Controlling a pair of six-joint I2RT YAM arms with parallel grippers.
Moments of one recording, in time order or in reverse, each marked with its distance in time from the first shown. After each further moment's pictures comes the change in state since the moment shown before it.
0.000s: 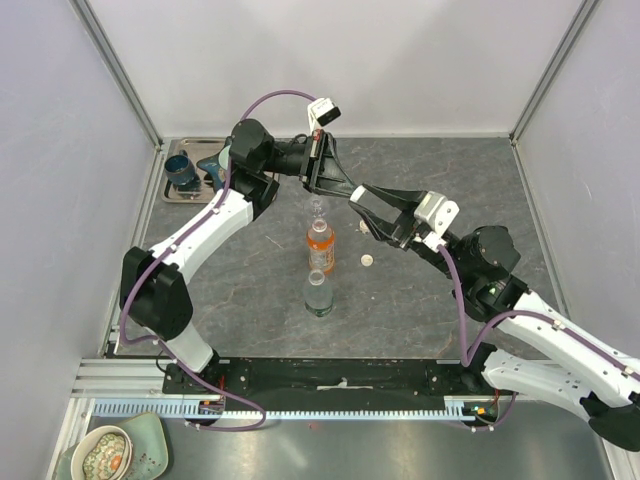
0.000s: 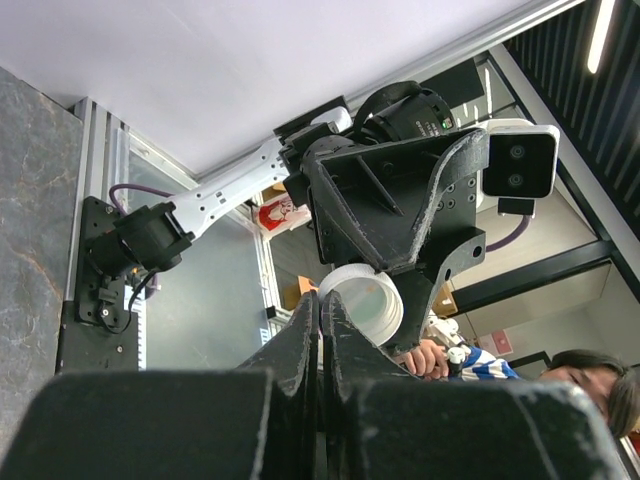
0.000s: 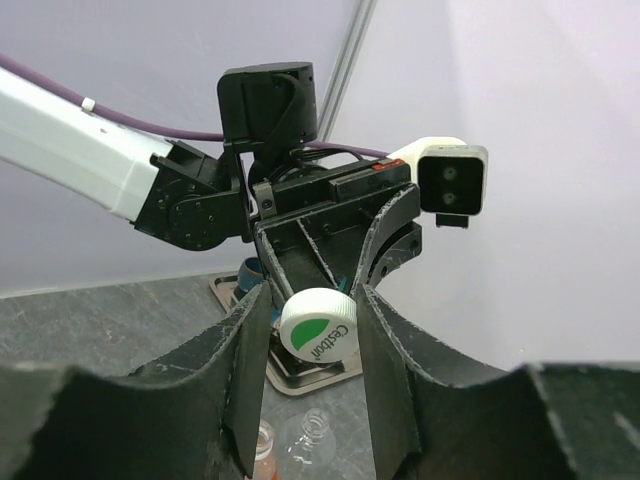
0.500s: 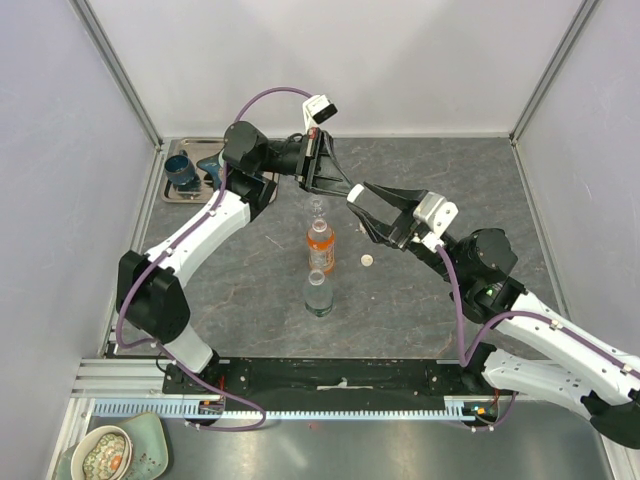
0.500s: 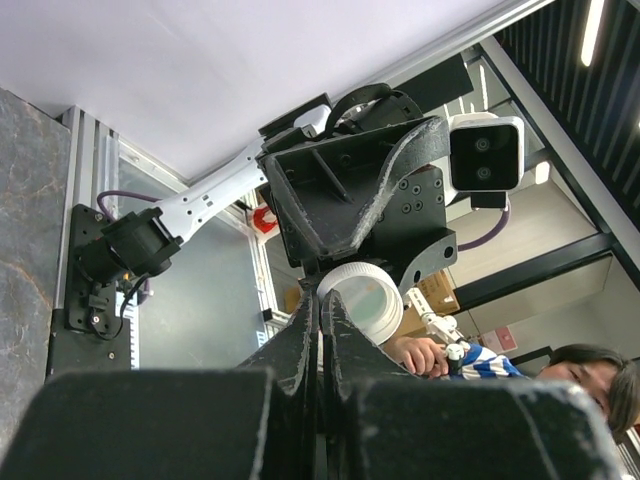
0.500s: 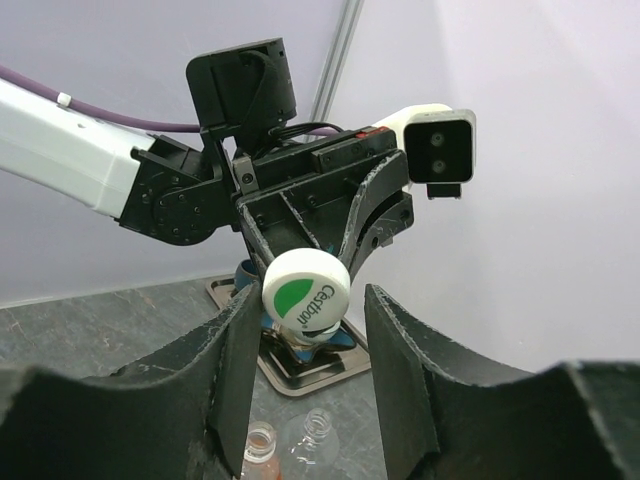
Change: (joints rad) left arm 0.000 -0.023 -0.009 0.072 -0.006 -0.064; right arm 0.031 0.000 -0.027 0.046 0.069 0.003
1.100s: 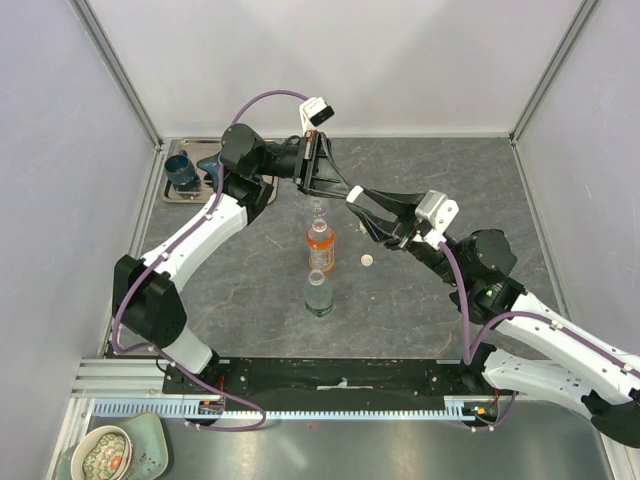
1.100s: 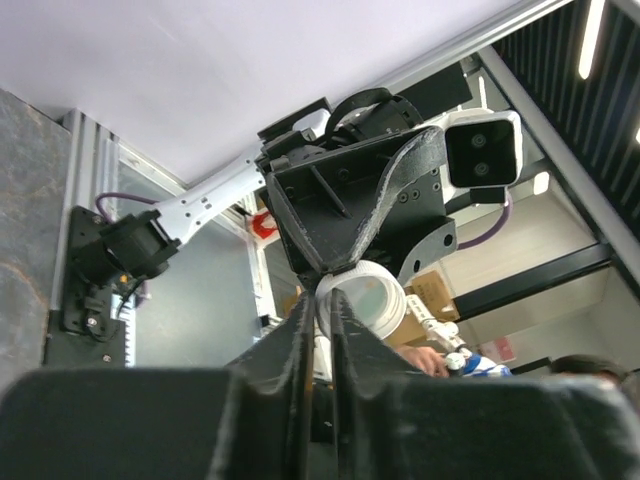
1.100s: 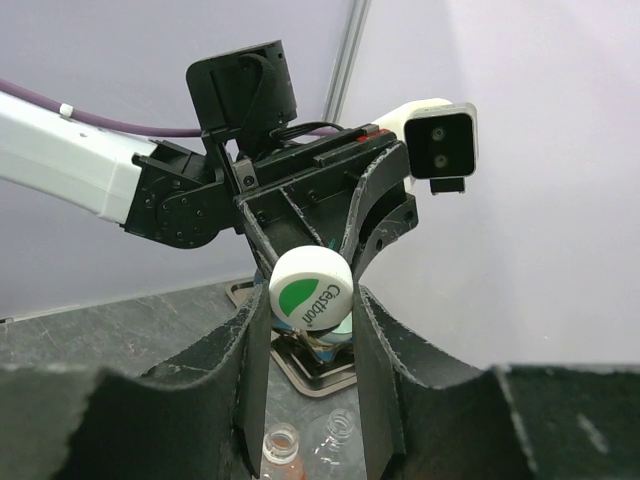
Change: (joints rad) left arm 0.000 -0.030 -0.034 -0.003 -0.022 0.002; right arm 0.013 0.000 0.000 0.001 0.015 0.053
